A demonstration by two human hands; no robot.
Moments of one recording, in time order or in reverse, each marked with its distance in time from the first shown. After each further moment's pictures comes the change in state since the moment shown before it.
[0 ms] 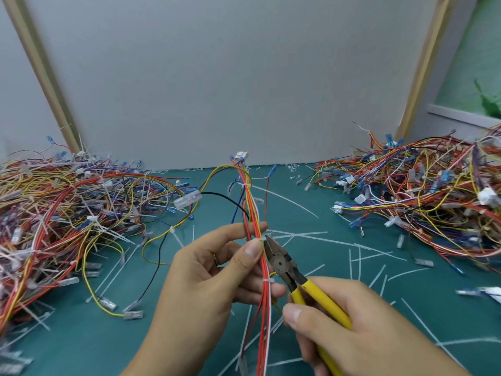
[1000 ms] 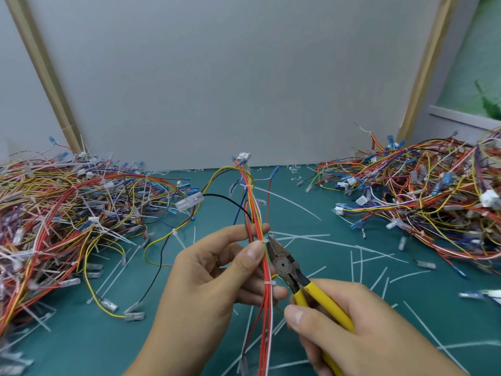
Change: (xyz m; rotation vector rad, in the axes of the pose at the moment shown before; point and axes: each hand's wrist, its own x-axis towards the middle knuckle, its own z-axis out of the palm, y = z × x) left_hand 0.000 0.000 -0.002 -0.013 -0.027 -0.006; right_hand 0.001 0.002 0.000 -0.005 0.003 0.001
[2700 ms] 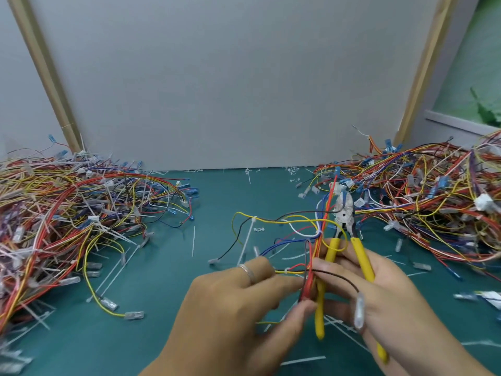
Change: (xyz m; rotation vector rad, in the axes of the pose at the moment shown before) left_hand -0.013 -0.008 0.003 1.022 -0.138 0.722; right_hand 0.020 0.013 -0.007 0.769 0.258 -0.088
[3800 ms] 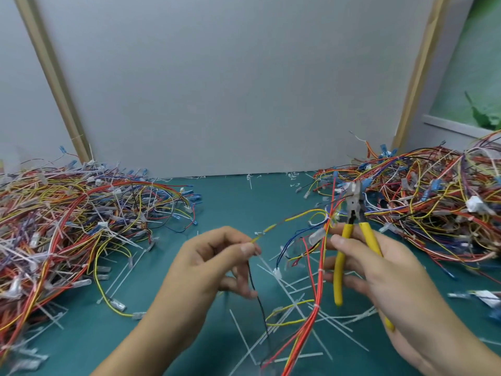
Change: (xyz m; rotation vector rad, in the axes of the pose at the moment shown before) left_hand 0.016 -0.026 -0.016 -0.954 0.004 -0.735; right_hand 0.003 -0.010 -0.017 -0.205 0.255 -0.087
